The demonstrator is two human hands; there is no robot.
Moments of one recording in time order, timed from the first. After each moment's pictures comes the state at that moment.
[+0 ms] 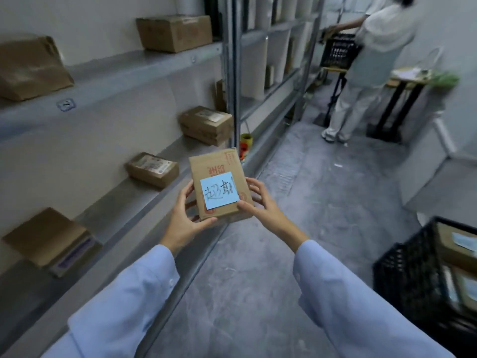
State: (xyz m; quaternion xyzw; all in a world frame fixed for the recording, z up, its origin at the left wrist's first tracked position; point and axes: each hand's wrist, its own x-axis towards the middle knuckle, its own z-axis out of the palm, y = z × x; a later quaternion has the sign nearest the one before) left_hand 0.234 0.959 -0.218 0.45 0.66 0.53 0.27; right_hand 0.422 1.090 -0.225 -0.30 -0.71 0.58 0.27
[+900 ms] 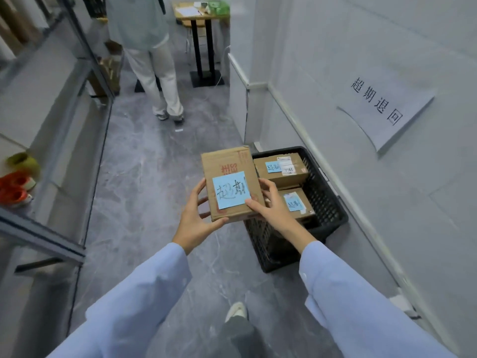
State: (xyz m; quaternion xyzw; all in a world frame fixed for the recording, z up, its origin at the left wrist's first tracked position) left_hand 0.730 1.277 -0.305 0.65 0.46 0.35 0.49; right_hand 0.950 1.247 -0.309 -0.61 -0.44 0.50 0.43
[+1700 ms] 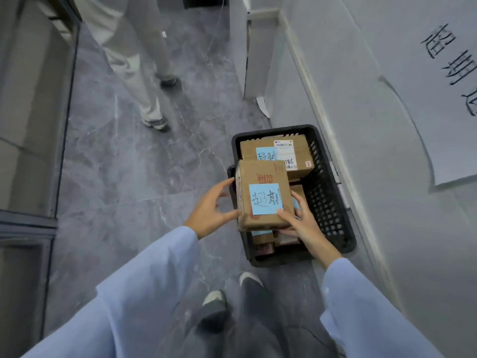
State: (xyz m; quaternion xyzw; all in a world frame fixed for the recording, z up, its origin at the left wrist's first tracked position) left_hand 0.925 1.458 -0.428 0.66 0.51 0.14 0.53; right_hand 1.168 1.376 -0.470 -0.67 -0.22 0.60 0.38
